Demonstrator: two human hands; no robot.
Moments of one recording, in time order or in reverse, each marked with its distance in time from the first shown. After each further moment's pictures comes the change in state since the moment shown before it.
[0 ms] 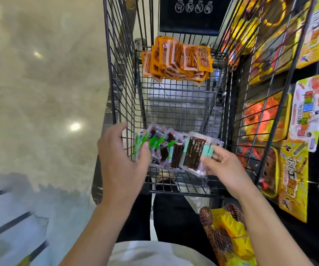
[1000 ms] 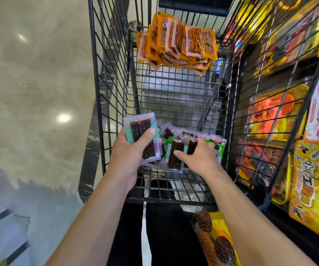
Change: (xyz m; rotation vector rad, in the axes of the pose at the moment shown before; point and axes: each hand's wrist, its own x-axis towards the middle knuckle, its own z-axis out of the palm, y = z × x) left_hand 0.027 -0.048 0.068 -0.819 -0.358 -0.769; right_hand 0.083 0.030 0.054 -0.687 0.096 0.222
